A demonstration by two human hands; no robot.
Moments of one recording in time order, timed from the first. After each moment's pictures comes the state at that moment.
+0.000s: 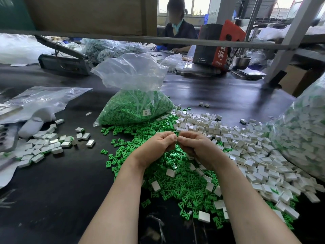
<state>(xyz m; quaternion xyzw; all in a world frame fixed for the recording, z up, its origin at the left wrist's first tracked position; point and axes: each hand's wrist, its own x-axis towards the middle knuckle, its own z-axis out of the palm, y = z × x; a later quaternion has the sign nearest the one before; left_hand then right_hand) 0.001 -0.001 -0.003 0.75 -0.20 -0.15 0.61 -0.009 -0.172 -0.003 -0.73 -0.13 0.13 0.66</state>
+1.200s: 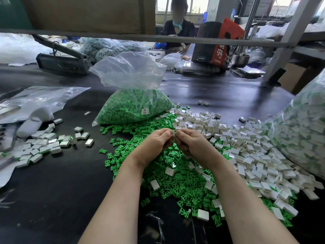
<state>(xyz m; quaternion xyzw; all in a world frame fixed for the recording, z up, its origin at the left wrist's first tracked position) 0.004 -0.003 -0.008 0.72 -0.16 -0.13 0.66 -0.012 -0.161 0.000 -0.76 -0.12 0.09 0.64</state>
